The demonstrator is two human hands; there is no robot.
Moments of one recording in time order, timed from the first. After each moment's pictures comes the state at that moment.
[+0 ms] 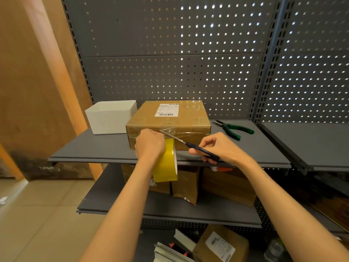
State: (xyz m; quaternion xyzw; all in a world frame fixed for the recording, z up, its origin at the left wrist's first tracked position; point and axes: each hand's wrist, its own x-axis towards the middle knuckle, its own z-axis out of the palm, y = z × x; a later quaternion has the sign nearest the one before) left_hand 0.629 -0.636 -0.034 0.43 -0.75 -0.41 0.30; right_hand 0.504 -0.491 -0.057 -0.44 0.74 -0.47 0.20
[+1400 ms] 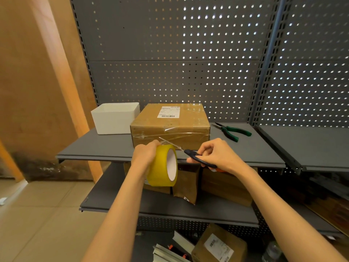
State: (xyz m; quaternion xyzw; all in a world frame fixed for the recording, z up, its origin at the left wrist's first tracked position) left_hand 0.662 -0.641 -0.049 0.43 -0.67 -0.57 0.22; right_hand 0.537 -0.481 -0.055 -0.43 0.78 -0.43 0.14
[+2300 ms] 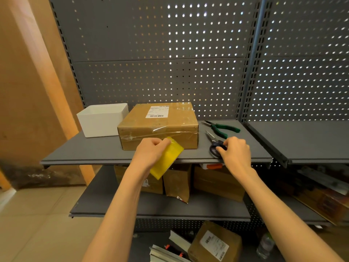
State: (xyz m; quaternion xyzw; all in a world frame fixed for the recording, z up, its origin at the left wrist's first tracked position) left_hand 0.661 -0.602 -0.031 0.27 -0.81 -0.48 0.21; right_hand 0.502 -0.448 -0.080 -0.19 0.93 -0.28 -0.16
